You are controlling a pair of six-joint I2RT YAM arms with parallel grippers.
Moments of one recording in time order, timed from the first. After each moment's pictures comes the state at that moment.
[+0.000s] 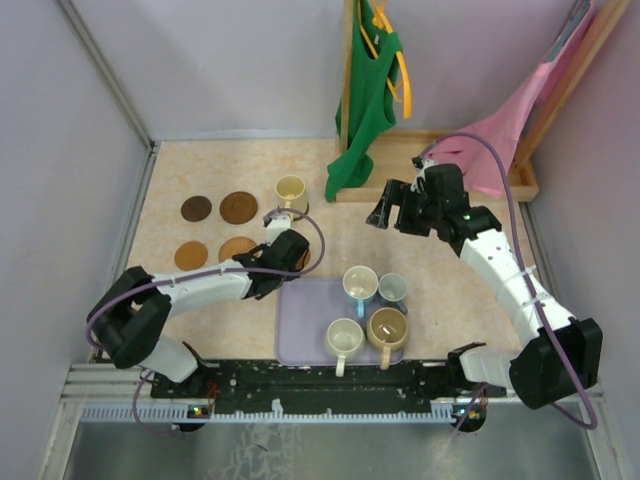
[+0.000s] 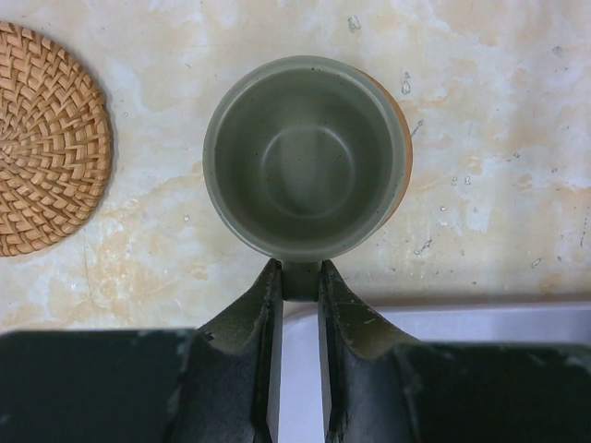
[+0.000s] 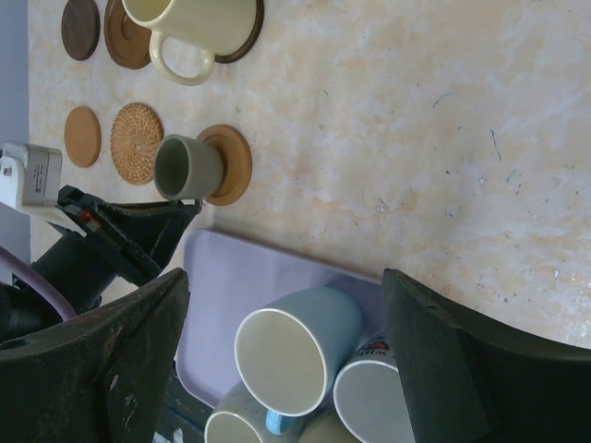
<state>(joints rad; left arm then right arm) -0.84 1.51 0.79 -0.19 -0.54 -0.68 0.32 1.22 1.09 -0.55 -0.26 0.49</state>
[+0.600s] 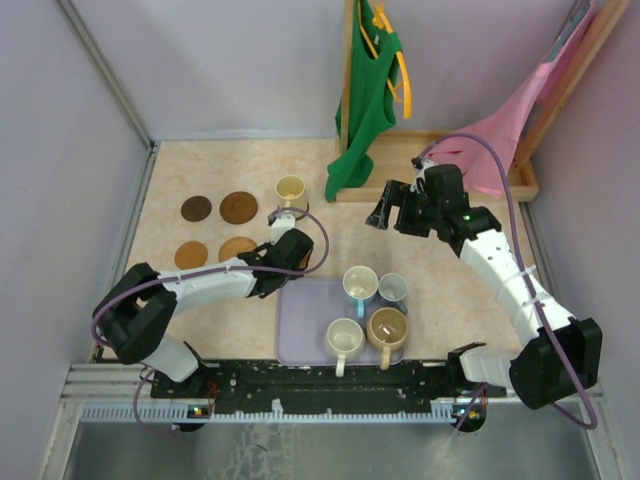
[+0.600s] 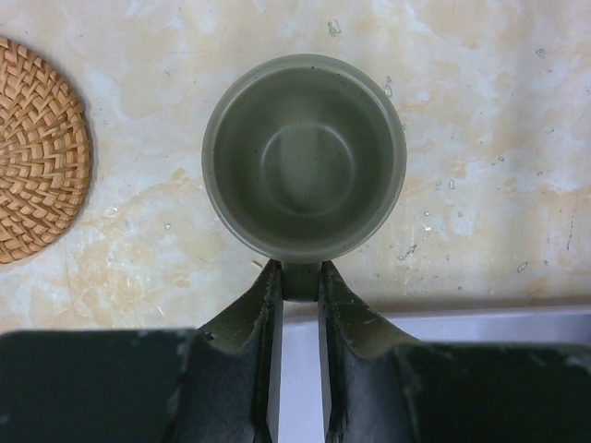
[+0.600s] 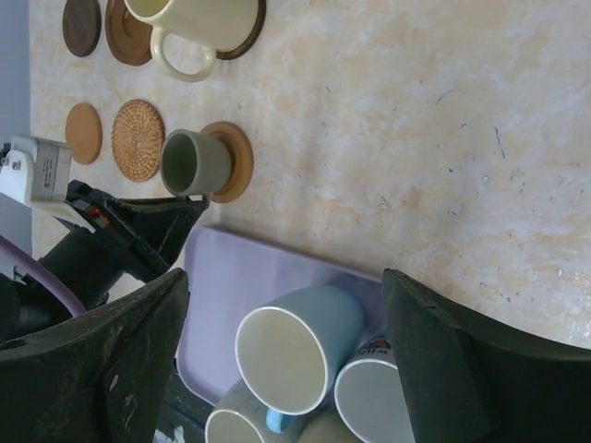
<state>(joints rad) -0.85 1.54 0.82 -0.18 -0.54 -0.68 0.32 1.22 1.09 -0.55 -0.27 0.49</state>
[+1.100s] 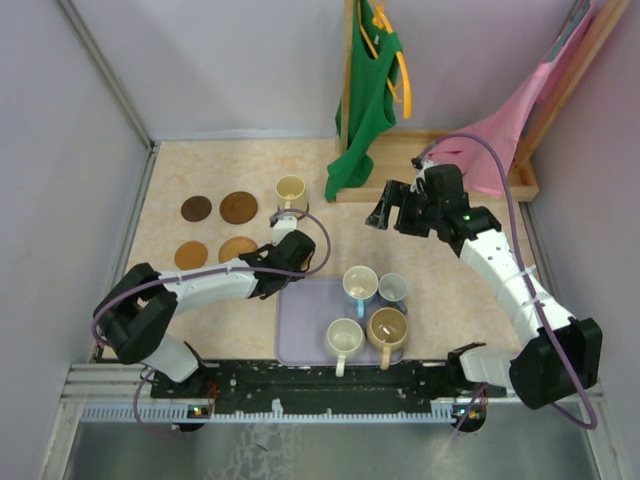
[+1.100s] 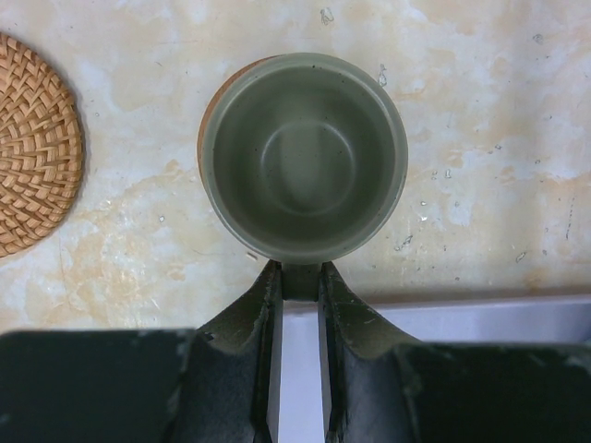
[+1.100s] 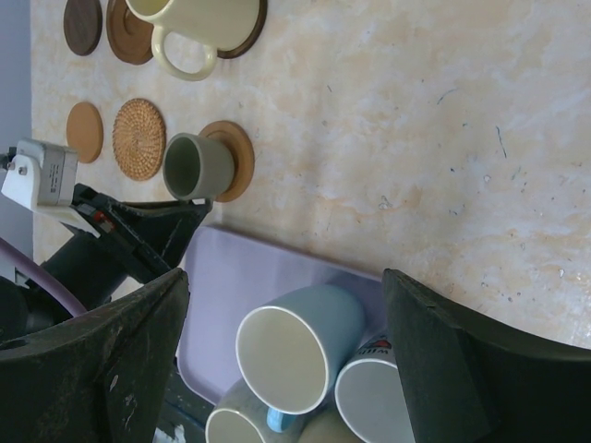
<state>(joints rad) -0.86 1.55 0.82 -0.19 -0.54 -0.69 0.32 1.22 1.09 -0.55 -0.27 0.49</state>
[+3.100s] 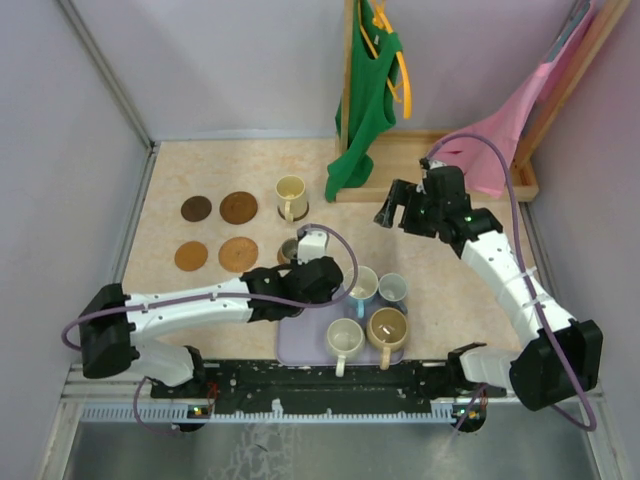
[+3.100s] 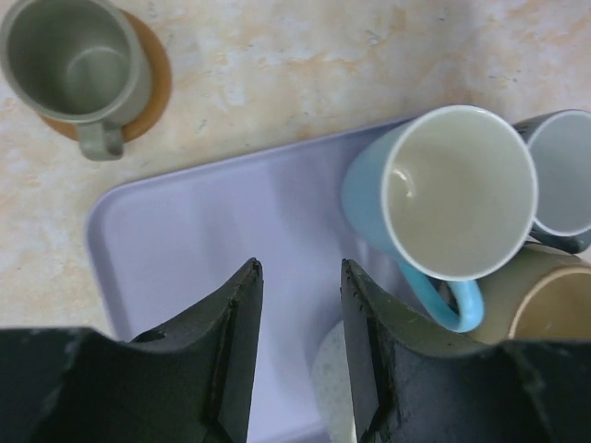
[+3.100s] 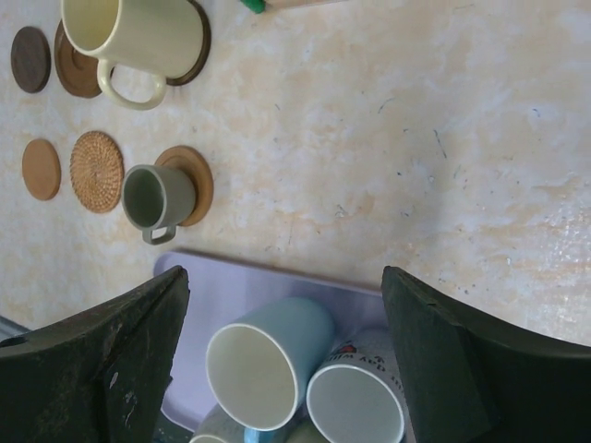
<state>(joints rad) -1.19 1.39 0.99 -0.48 -0.58 -0.83 0.31 1.22 1.07 -0.55 -0.17 0.50</state>
